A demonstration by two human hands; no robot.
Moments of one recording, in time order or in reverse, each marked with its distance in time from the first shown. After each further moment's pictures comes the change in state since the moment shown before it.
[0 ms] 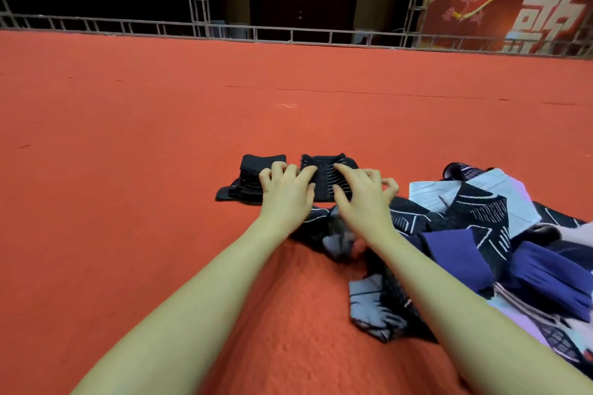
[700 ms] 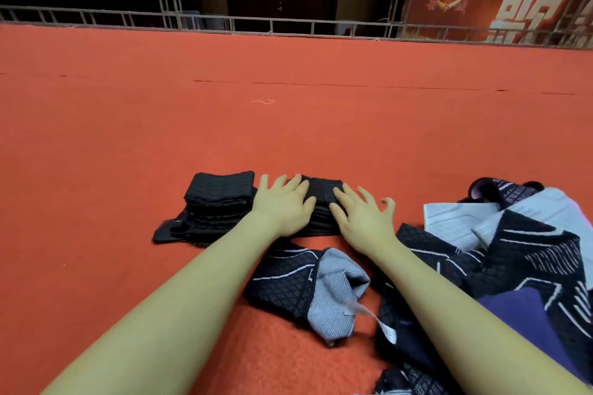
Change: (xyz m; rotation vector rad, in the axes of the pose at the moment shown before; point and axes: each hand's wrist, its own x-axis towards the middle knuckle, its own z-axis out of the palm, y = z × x) left_hand 0.104 -0.020 0.122 0.173 -0.603 0.080; right_hand 0.065 0.098 0.101 -0.232 -0.519 0.194
